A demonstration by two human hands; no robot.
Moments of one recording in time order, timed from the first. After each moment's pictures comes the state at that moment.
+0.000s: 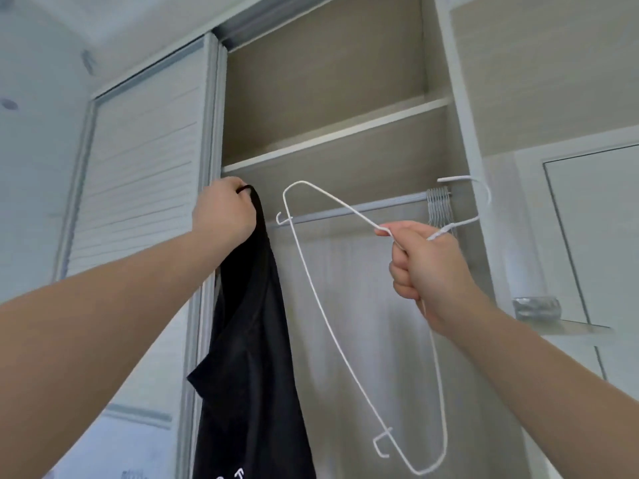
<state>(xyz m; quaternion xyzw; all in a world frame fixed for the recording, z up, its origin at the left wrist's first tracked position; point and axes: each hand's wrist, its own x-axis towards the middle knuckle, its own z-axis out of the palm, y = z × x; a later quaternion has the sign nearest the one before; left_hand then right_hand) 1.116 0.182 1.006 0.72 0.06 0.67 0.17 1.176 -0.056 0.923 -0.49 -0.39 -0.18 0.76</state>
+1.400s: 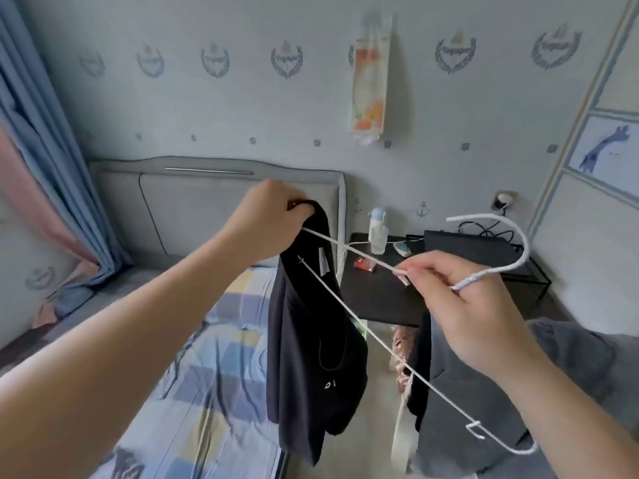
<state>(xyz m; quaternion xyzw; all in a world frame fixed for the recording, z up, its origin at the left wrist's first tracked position) 0.456 0.052 0.666 0.69 0.63 0.35 0.06 0.709 0.002 0.600 -0.38 -0.74 0.26 0.49</state>
